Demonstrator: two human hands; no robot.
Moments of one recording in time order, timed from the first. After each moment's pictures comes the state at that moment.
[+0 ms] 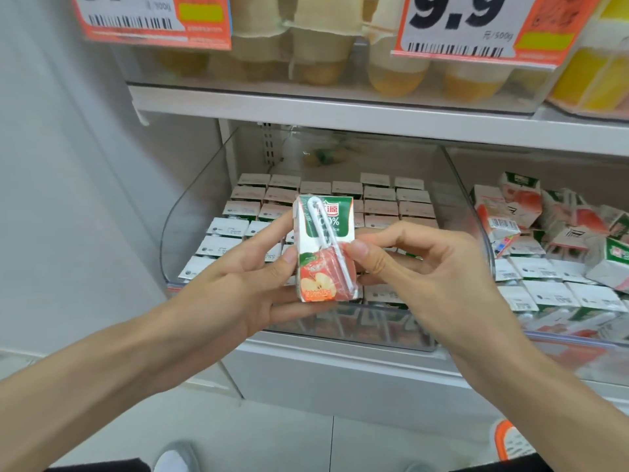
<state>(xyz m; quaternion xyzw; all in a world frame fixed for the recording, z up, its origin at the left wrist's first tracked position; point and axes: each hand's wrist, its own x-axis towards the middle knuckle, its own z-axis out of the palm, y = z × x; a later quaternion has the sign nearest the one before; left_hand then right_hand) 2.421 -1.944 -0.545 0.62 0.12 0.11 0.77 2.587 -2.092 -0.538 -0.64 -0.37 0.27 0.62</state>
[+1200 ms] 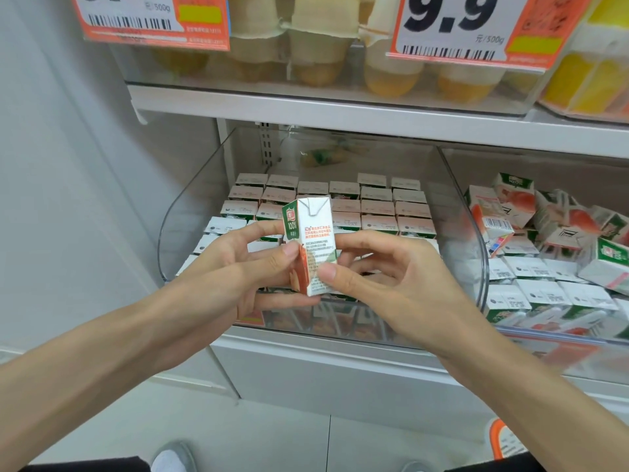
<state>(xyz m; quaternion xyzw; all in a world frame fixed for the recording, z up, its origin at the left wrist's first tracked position) 2.425 -1.938 -0.543 0.59 0.23 0.14 0.76 2.587 -2.081 -0.549 -0.67 -0.42 0.30 0.53</state>
